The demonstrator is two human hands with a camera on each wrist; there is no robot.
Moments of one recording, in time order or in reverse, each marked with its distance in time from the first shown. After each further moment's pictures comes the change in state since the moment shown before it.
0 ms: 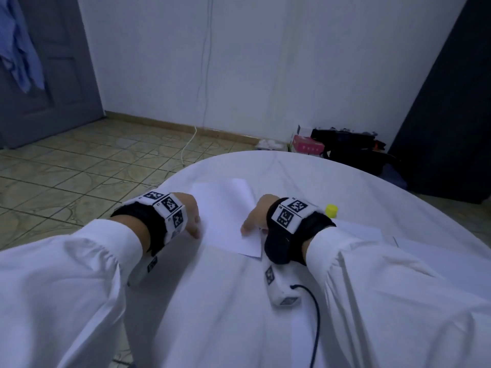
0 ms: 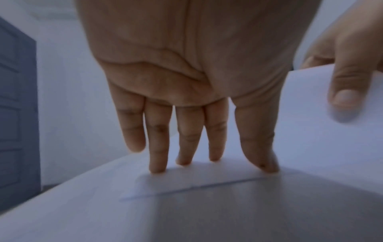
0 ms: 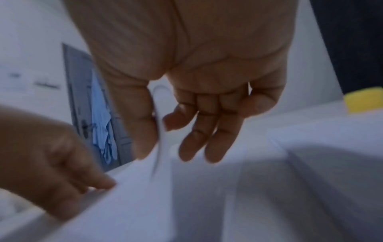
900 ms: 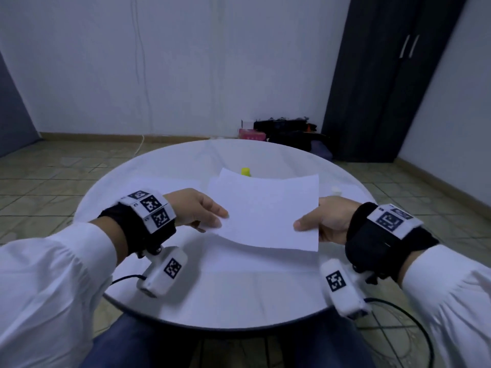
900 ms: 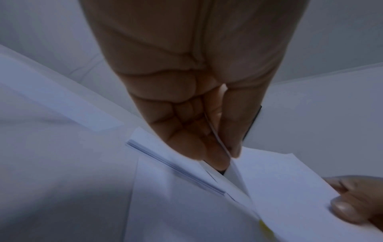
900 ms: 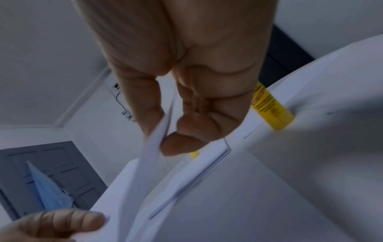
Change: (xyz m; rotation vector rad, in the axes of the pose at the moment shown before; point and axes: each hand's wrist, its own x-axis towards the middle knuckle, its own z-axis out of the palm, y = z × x) left_hand -0.163 0.156 0.017 -0.943 -0.137 0.425; right_hand -0.216 0.251 0.010 1.110 -0.011 0.123
